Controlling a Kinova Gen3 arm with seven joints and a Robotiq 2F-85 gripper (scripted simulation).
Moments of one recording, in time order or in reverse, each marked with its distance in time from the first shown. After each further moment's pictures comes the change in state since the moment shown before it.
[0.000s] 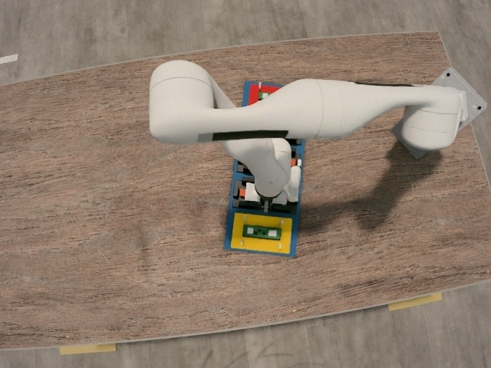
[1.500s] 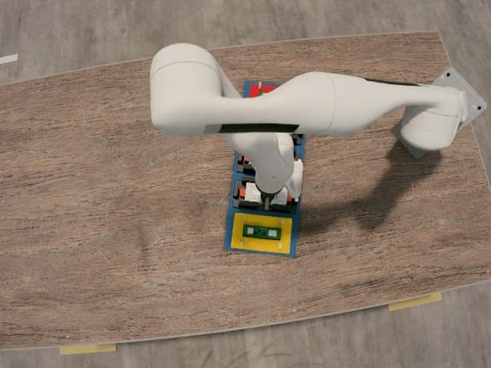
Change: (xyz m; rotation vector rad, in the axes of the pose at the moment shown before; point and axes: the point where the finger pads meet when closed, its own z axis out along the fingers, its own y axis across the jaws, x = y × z) arm 0.000 0.000 -0.042 0.000 0.000 0.000
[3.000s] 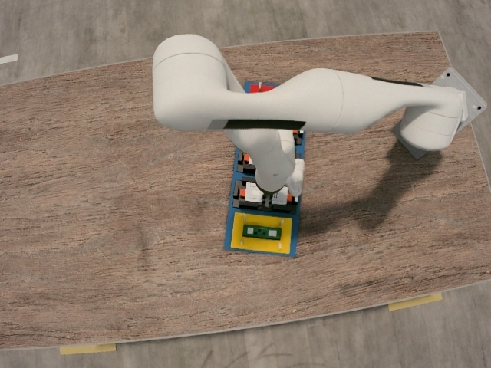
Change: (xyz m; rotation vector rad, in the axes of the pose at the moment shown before) arm 0.000 0.000 -0.018 -0.001 0.000 0.000
